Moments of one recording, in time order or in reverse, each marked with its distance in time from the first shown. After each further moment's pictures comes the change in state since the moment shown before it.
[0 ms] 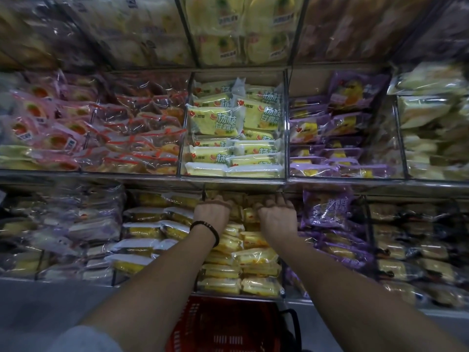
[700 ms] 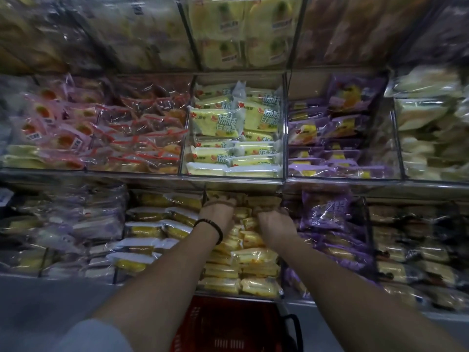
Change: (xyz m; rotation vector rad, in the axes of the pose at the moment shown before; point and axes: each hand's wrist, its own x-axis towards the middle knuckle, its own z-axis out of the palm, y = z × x) left_hand 0.006 0.011 0.002 -0.188 -0.073 -0.026; right_hand -0.005 0.008 0.009 0.066 -0.124 -0.080
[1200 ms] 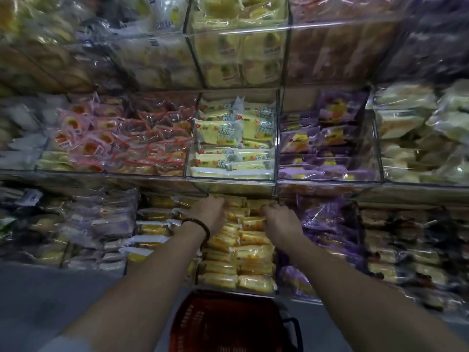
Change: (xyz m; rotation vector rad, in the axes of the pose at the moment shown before) left_hand -0.046 -0.012 -0.037 -0.162 0.044 -0.051; right_hand -0.026 0.025 -0.022 0.161 0.141 0.002
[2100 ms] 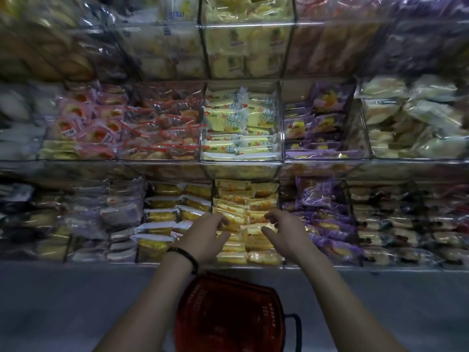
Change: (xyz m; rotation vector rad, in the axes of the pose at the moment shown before) left_hand -0.133 -0.043 0.012 -0.345 -0.037 0.129; right_hand -0.107 -0.067 -0.016 0.437 0.038 0.207
